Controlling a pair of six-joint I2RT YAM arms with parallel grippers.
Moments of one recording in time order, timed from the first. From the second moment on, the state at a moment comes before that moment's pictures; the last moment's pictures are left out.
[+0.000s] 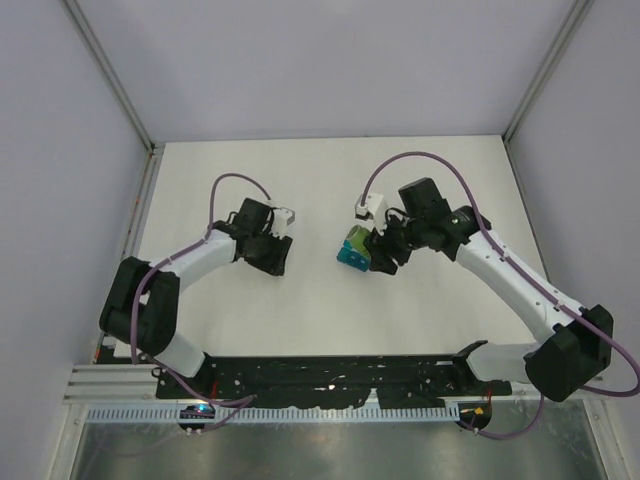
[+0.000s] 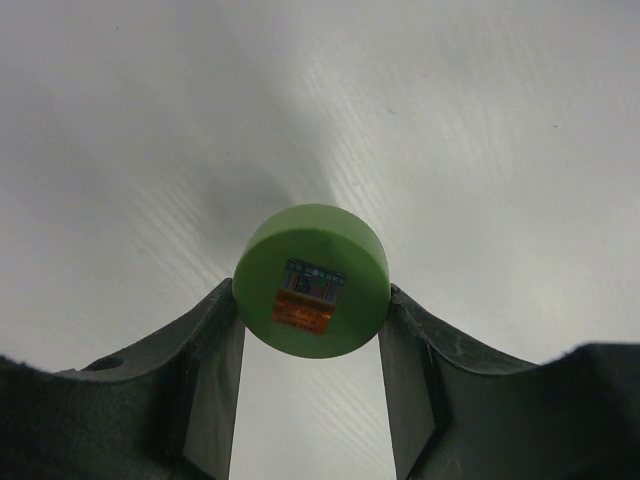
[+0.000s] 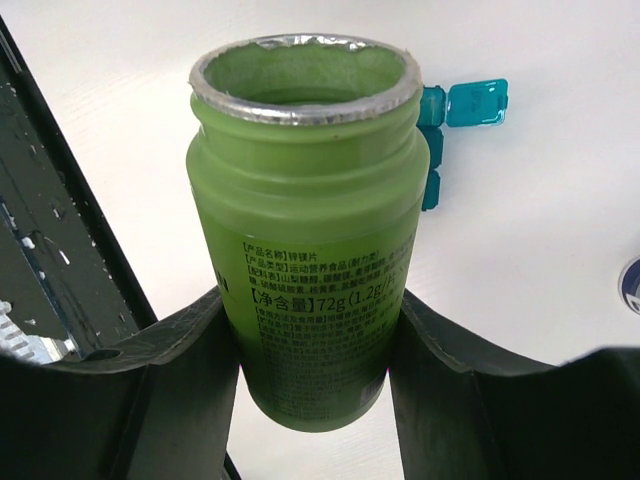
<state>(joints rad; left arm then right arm) -0.43 1.53 0.92 -0.45 0.20 0.05 0.53 1.28 1.17 -0.81 -0.44 -0.44</state>
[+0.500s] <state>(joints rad) -0.42 1.71 1.04 -0.55 0.15 -0.02 0.46 1.25 1.06 -0.78 -0.45 -0.44</state>
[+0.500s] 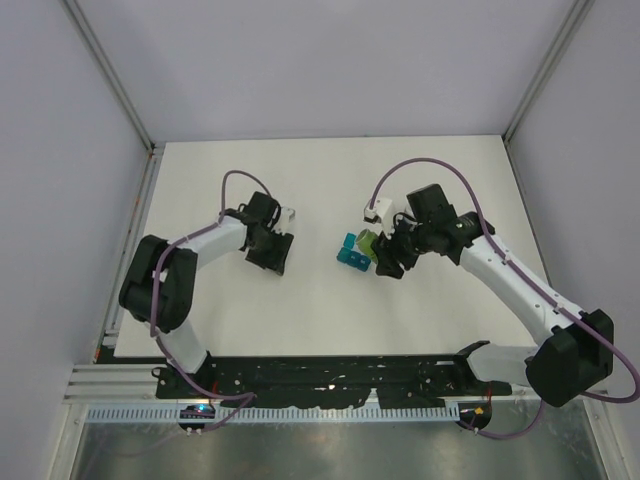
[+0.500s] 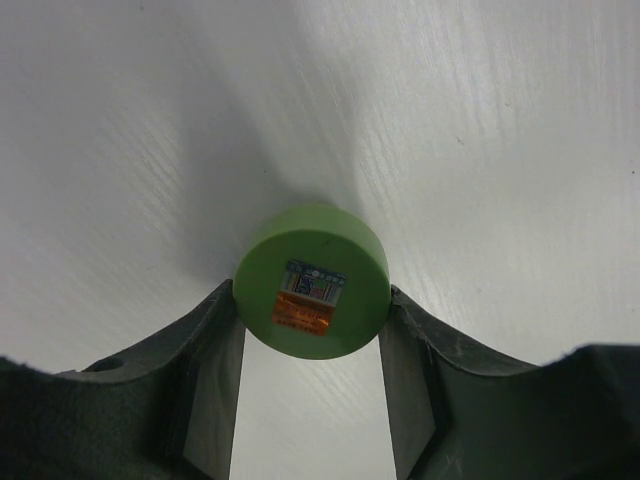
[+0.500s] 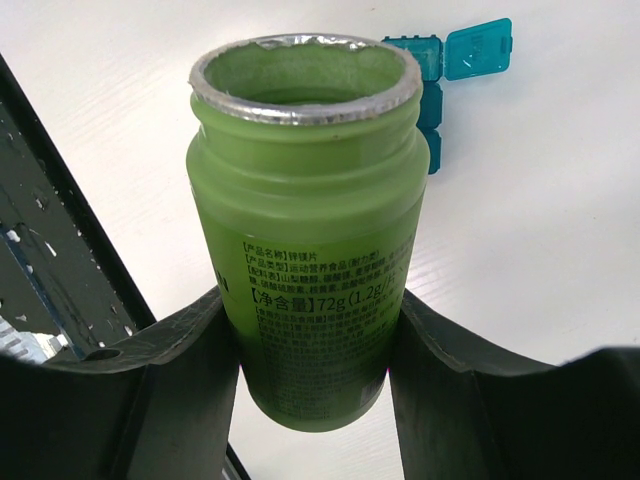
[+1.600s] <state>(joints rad) -0.39 1.49 1.06 -0.60 0.15 0.04 0.46 1.32 0.97 -0.62 -0.46 -0.40</state>
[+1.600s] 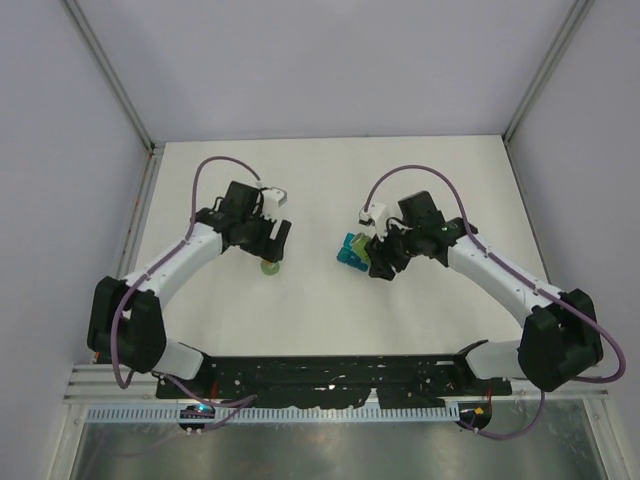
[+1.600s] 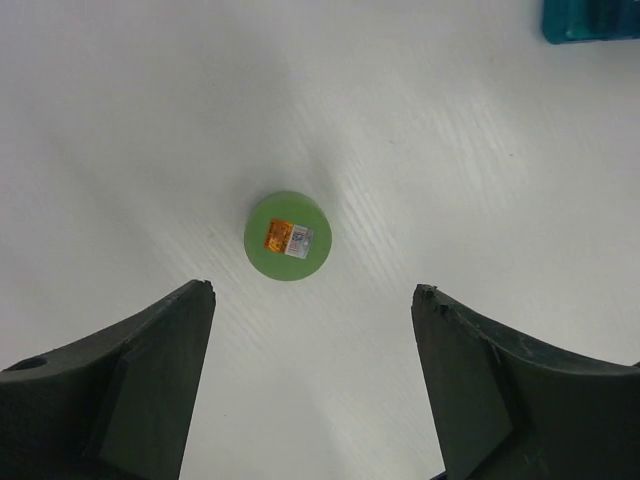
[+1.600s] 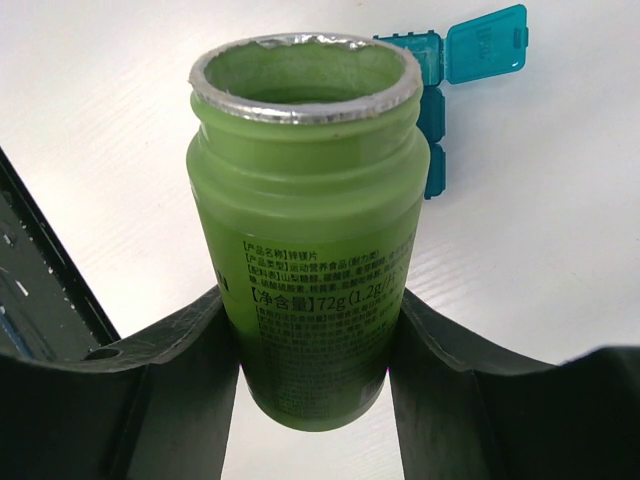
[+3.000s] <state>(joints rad) -0.49 2.12 1.60 -0.30 0.77 -0.31 0.34 1.20 0.84 -0.61 -0.50 -0.42</state>
